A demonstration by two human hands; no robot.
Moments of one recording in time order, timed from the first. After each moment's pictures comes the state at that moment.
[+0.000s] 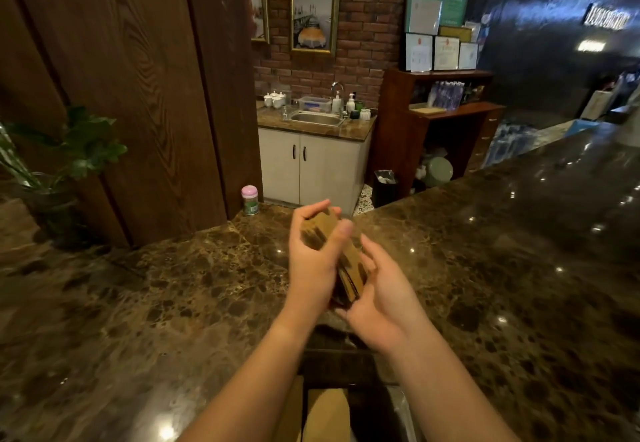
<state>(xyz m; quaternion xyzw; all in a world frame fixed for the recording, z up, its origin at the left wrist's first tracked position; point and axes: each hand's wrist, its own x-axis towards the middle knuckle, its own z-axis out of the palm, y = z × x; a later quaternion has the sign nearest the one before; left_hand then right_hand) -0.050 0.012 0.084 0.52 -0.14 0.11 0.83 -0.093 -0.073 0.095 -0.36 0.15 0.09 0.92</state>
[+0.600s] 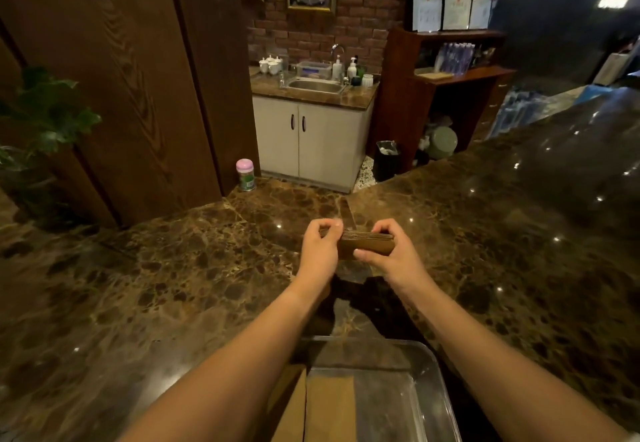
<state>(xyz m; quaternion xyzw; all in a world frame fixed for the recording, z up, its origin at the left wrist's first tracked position) 0.026 -0.005 0.007 0.68 0.02 -0.02 0.74 -0.016 -0.143 0.012 -0.79 -0.01 -0.08 0.61</state>
